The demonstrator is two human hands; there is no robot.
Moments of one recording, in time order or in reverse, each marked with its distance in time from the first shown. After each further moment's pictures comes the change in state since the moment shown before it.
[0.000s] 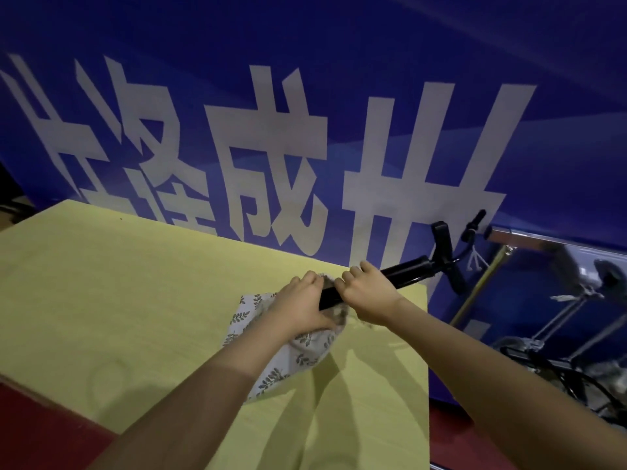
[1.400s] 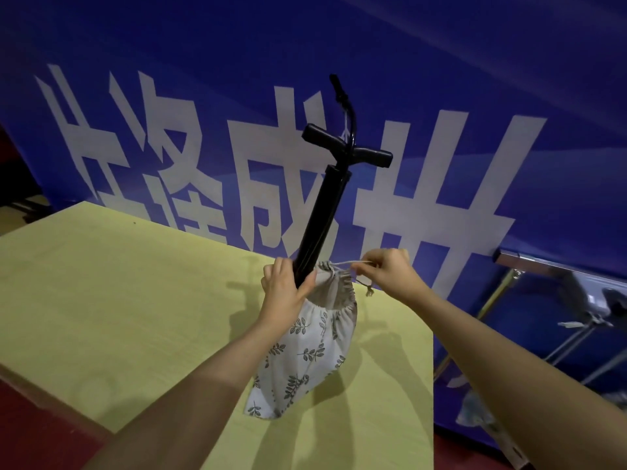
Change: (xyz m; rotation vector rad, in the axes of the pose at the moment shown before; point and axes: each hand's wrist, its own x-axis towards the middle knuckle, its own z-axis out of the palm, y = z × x) left_hand -0.005 -0.031 -0.012 -0.496 0.592 -0.197; right_hand 0.013 0.043 -0.015 1.097 0.252 0.488
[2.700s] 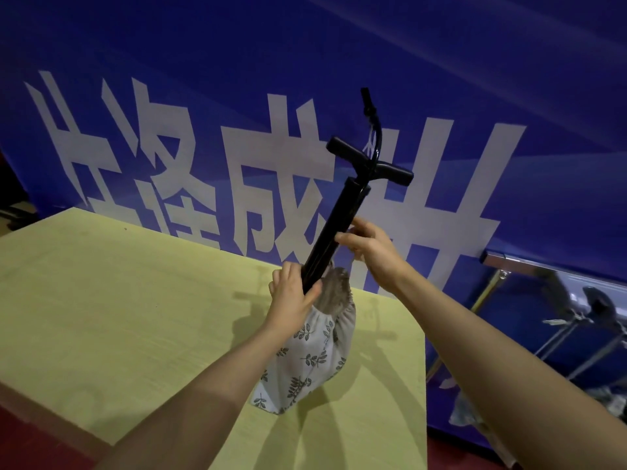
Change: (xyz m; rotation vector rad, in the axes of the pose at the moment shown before) left_hand -0.005 0.011 0.012 0.048 -0.032 0.095; right_hand 0.006 -0.057 -0.019 0.773 -0.020 0.093
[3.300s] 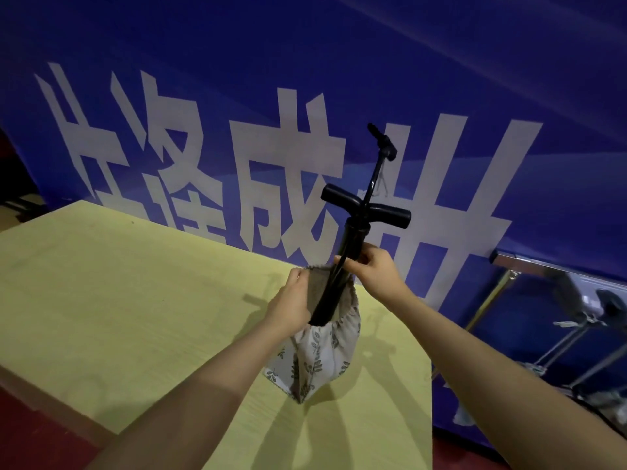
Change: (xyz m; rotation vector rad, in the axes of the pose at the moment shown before) left_hand 0.002 -0.020 0.002 0.138 -0.323 -0.076; right_hand -0.009 0.041 0.013 -0.361 0.132 0.004
